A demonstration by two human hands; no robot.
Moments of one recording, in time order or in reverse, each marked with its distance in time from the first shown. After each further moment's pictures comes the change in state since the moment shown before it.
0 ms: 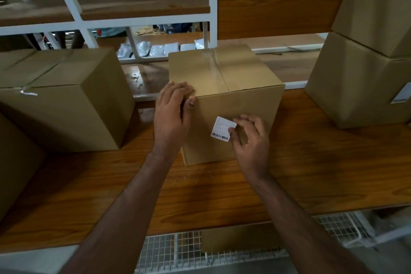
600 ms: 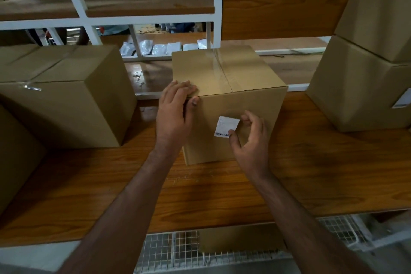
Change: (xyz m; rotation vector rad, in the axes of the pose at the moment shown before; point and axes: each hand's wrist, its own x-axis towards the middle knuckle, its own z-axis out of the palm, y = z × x) left_hand 0.000 -0.004 0.001 -0.011 0.006 0.006; right_hand 0.003 -0.008 -0.004 0.032 -0.088 0.054
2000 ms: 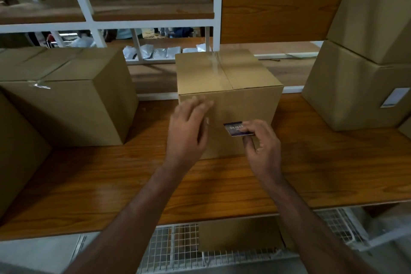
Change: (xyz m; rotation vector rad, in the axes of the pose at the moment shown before) left_hand -0.049 0.035 -0.011 0.084 -0.032 0.172; right_hand -0.014 -0.012 -0.043 0.071 -0.024 -0.199
